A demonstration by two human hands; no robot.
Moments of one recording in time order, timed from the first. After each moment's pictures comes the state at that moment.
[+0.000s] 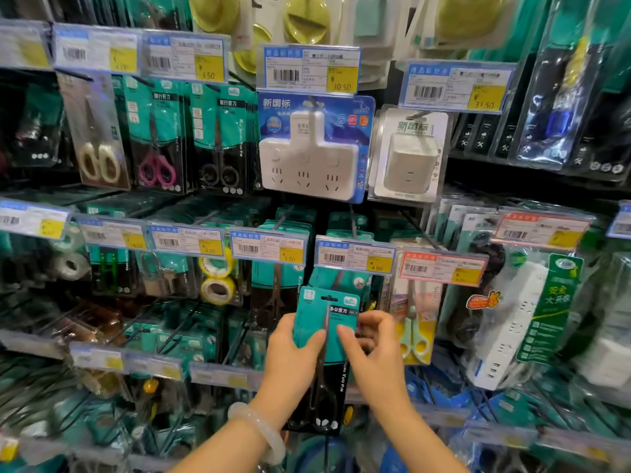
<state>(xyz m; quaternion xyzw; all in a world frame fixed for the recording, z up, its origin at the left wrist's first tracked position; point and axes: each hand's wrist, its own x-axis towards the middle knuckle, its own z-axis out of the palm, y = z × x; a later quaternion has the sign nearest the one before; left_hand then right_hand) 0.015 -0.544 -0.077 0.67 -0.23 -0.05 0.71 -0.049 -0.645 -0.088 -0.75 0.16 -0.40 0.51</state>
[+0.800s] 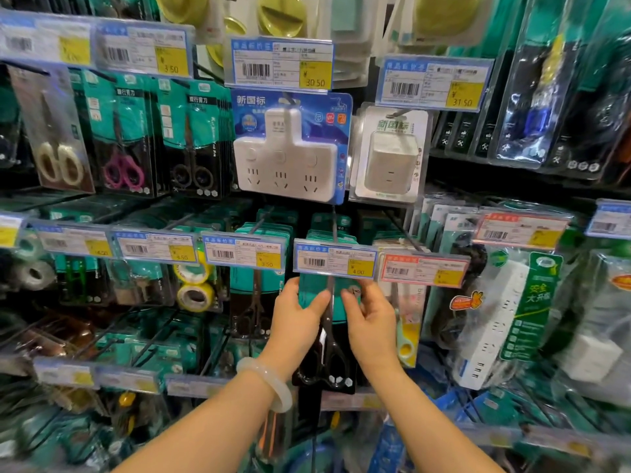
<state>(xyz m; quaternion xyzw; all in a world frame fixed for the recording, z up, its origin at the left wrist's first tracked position) 0.037 -0.590 -0.047 0.62 -0.29 -0.06 0.73 -0.028 -0.673 -0.055 -0.73 0.11 -0.46 0.49</state>
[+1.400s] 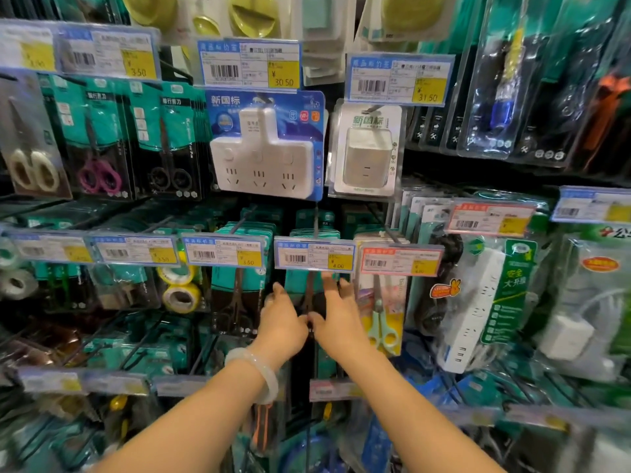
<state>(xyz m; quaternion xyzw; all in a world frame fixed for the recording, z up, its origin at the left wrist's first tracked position) 0.052 -0.600 -0.060 0.88 -0.26 -0.08 0.38 -0.021 -0.672 -0.051 -0.90 0.25 -0.20 0.28</state>
